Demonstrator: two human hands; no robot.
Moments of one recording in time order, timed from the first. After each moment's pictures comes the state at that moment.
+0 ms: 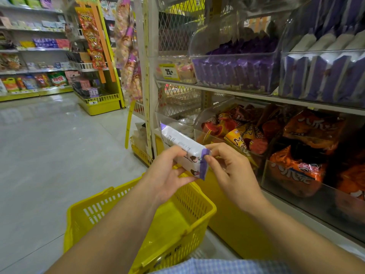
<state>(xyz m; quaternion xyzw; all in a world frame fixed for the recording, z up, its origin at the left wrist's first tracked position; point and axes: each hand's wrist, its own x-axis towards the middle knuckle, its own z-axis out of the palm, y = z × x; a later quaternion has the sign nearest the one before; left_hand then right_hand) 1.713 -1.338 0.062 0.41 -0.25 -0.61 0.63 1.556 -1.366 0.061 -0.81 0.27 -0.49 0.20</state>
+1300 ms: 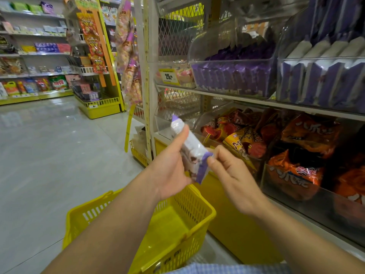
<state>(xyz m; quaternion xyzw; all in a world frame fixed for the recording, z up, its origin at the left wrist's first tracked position) 1.707 -1.339 0.088 0.36 -0.37 -0.67 0.53 1.548 -1.361 0.069 -0.79 0.24 -0.44 0.34</state>
